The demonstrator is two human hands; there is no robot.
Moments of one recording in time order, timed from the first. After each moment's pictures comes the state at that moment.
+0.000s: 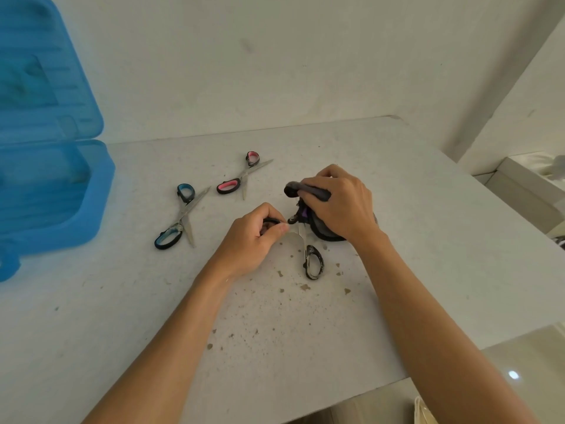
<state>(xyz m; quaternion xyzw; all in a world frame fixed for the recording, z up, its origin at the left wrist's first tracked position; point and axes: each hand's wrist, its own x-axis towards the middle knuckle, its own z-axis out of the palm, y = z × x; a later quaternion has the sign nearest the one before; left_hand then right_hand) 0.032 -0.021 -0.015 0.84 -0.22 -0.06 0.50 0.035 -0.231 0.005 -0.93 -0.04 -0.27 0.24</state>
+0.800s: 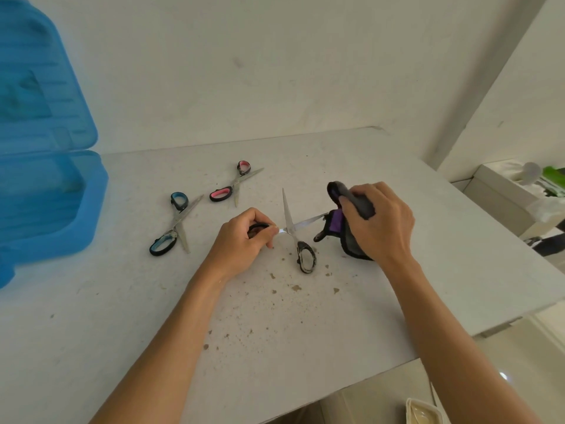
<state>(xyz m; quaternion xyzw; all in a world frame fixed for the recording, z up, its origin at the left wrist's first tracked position) 0.028 -0.019 -0.009 0.82 -0.18 -0.06 0.54 -0.027 -0.271 0.007 -0.89 0.09 -0.38 0.23</state>
